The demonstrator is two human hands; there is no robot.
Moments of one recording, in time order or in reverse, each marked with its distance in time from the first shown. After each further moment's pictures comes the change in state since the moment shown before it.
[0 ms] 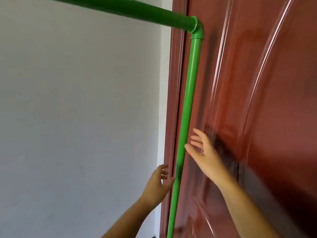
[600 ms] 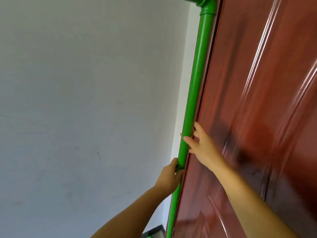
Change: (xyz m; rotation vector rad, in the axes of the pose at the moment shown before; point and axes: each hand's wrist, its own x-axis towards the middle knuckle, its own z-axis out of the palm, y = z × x) left_hand 0.028 -0.022 0.000 0.121 0.000 -0.031; right_hand 0.032 -0.008 0.053 -0.049 -0.239 0.016
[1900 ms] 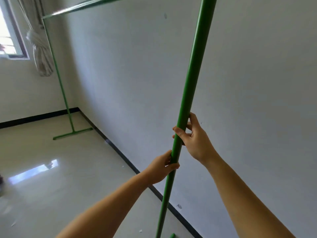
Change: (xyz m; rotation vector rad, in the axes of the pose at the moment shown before) left_hand -0.393 -0.102 -0.220 0.037 0.851 -0.599; right_hand -0.186 -0.213 0.337 0.385 -1.045 -0.573
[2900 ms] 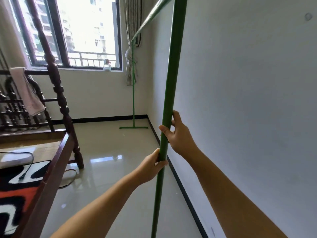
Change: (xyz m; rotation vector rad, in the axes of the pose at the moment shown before) left_hand 0.042 -0.177 -0.292 0.049 0.545 -0.202; right_hand 0.260 -0.043 0.299 0.119 -0.347 -0.333
